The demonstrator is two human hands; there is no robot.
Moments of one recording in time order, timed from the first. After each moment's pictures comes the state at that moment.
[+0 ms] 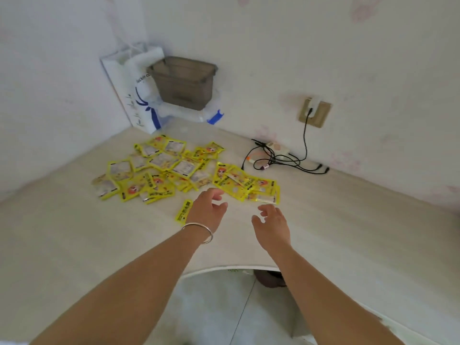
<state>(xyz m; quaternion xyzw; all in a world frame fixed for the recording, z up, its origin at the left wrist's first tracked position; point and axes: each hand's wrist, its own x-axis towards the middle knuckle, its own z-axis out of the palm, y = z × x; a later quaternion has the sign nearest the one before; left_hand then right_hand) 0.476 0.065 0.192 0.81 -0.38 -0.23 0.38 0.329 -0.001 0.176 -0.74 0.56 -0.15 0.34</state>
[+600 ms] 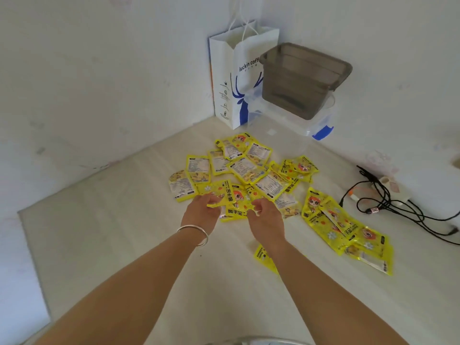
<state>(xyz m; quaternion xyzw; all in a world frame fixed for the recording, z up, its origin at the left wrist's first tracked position) 0.711 0.118 0.147 0.88 -0.19 -0.23 0.37 0.606 0.005 0.142 -0.79 0.44 -0.08 0.41</state>
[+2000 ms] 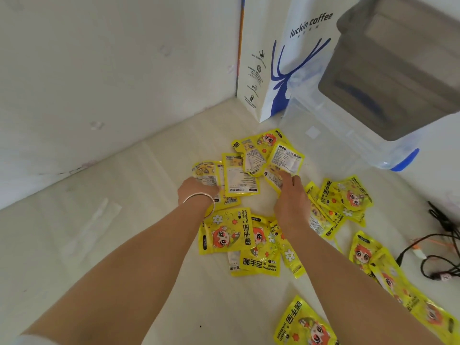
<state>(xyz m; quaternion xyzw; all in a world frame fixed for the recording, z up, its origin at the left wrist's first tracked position) 0.883 0.021 0.093 0.89 0.12 -0.30 0.31 0.758 -0.114 0.095 -0.90 0.40 0.03 0.15</state>
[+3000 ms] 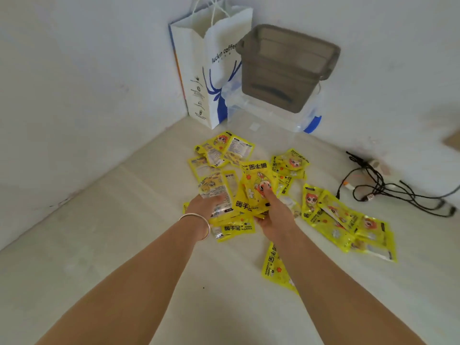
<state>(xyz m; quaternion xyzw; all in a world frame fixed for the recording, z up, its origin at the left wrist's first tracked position) 0.774 0.053 0.140 0.70 0.05 -0.45 0.55 0.652 -0.045 0.136 -0.30 0.51 -0.22 0.78</state>
